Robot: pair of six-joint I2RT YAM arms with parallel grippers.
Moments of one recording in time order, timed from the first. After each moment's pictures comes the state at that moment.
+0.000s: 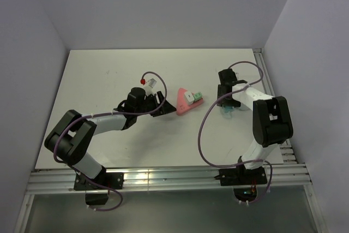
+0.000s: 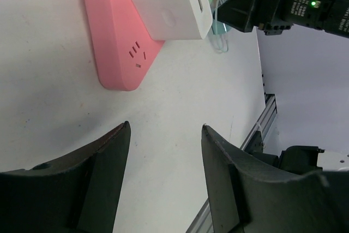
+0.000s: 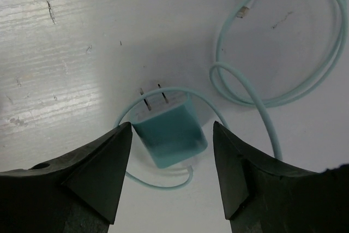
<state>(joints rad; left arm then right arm) -0.60 1.58 0.69 0.46 0.39 -0.83 0.16 1.67 1.01 -0.52 0.32 0.28</state>
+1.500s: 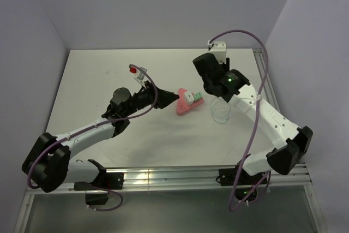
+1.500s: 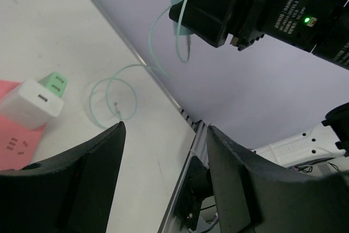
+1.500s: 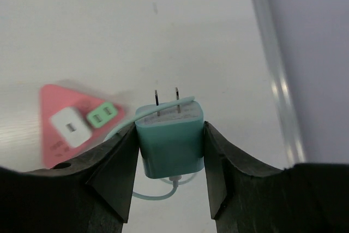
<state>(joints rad) -0.64 1.28 0.66 0.70 0.42 -0.85 0.67 1.43 1.48 -0.88 0.89 0.35</state>
